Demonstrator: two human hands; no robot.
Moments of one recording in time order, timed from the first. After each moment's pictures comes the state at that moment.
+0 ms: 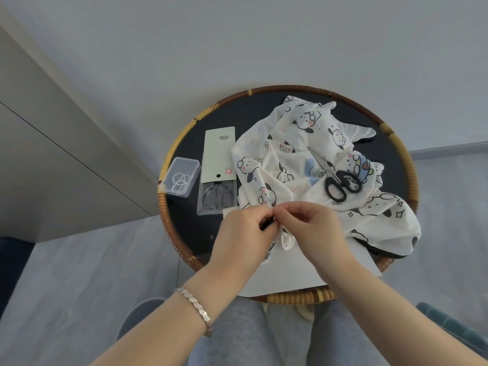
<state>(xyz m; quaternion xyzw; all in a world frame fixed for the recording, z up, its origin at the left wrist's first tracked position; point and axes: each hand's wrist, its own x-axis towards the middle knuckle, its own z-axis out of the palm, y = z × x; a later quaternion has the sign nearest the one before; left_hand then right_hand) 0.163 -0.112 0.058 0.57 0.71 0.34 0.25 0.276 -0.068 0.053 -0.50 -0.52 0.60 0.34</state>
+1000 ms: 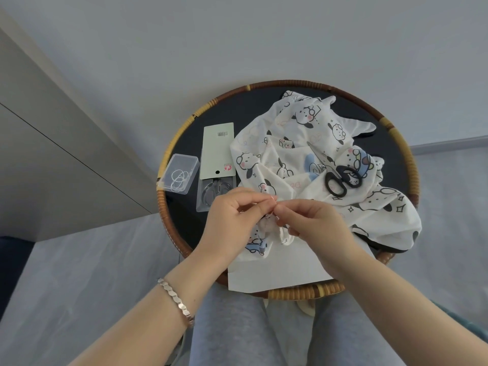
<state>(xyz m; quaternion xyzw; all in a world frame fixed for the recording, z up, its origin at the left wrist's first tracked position) 0.148 -0.105 0.073 0.49 0.65 0.45 0.36 0.284 -0.068 0.064 -0.45 -0.50 0.68 0.29</state>
